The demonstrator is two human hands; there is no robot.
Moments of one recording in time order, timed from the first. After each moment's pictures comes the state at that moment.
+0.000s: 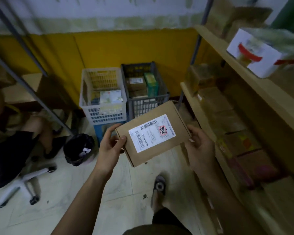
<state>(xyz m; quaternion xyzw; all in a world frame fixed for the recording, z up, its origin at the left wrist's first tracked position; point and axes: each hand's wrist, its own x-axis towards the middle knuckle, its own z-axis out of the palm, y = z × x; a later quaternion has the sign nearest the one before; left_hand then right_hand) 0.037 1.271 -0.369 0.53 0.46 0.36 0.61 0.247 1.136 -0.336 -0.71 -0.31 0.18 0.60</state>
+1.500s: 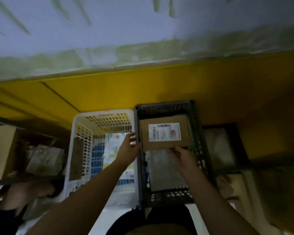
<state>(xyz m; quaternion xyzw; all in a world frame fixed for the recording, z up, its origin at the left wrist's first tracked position) 0.335 1.941 -0.506 0.53 0.62 0.11 0.57 0.525 1.846 -0.541 -0.55 0.15 0.56 0.61</state>
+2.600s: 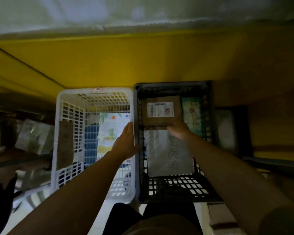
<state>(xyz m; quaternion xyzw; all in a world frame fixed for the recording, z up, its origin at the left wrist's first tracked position) 0.326 1.978 -0.594 0.71 0.56 -0.14 0.41 0.563 1.962 -0.636 -0.77 -0.29 0.55 0.11</state>
